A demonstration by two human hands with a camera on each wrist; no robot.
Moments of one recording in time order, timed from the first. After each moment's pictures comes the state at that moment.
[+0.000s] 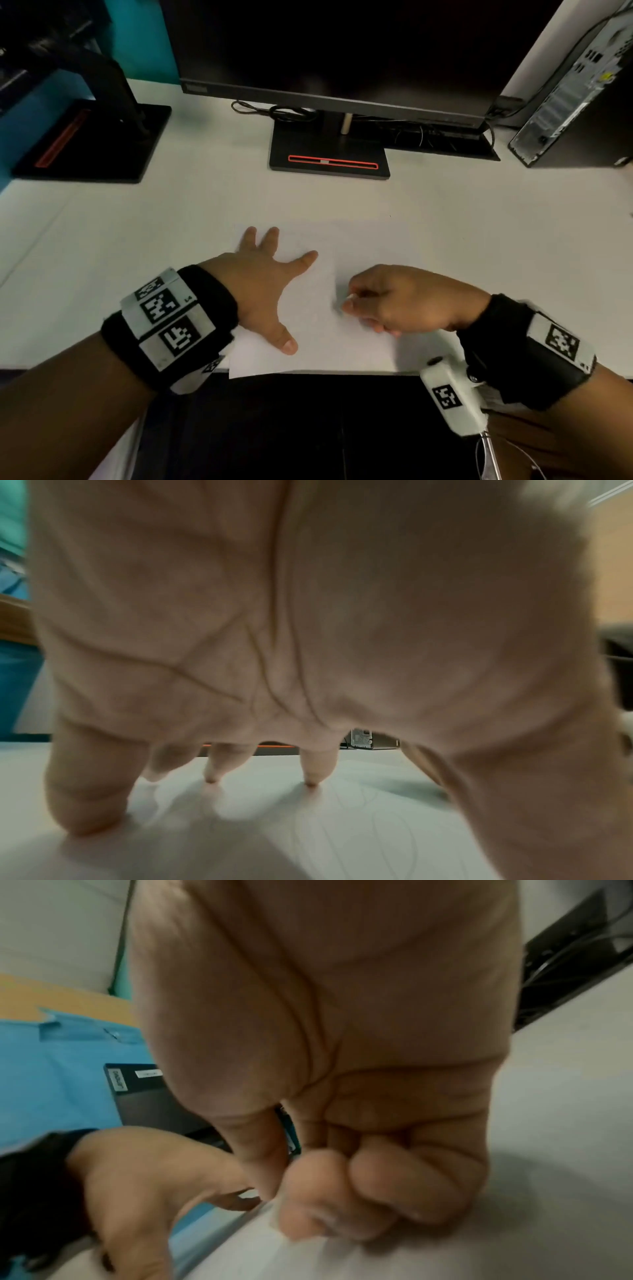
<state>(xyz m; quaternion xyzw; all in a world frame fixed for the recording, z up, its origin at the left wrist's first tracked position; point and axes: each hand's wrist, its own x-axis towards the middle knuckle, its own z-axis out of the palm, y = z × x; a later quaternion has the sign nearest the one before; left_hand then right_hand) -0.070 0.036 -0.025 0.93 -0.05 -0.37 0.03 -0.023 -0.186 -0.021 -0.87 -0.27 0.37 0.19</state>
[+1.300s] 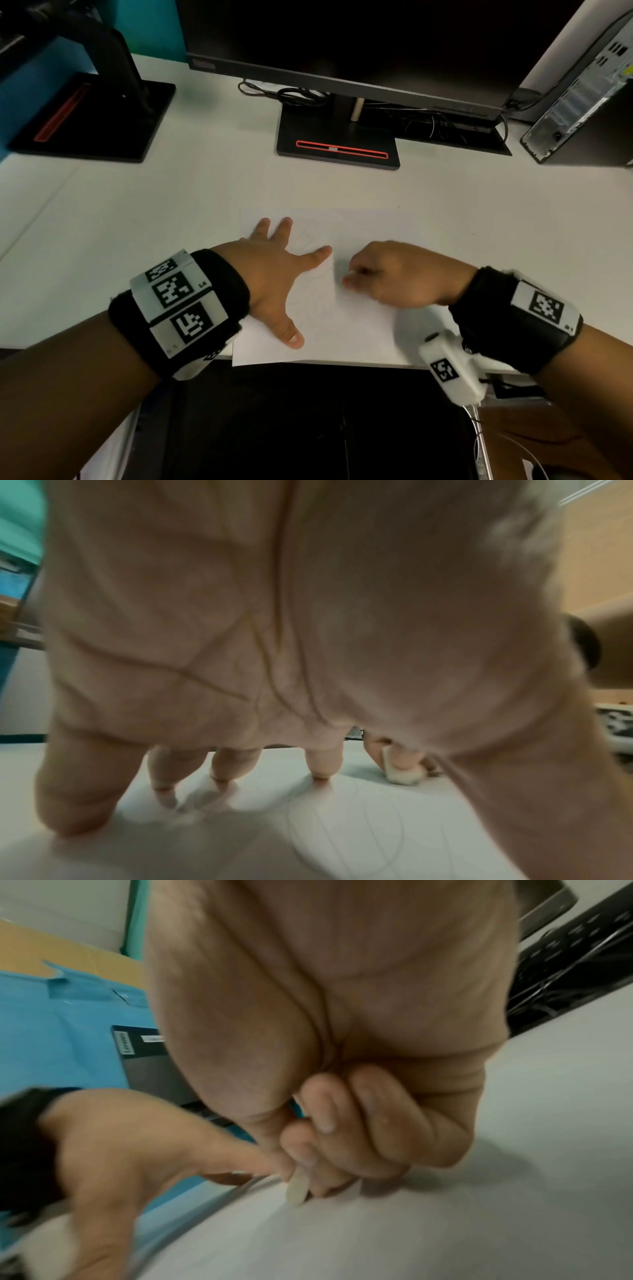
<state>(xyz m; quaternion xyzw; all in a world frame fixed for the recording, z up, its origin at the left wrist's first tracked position) -0.066 0.035 -0.031 0.92 -0.07 -0.38 0.01 -0.003 -0.168 -0.030 -0.89 -0.35 0.28 0.07</state>
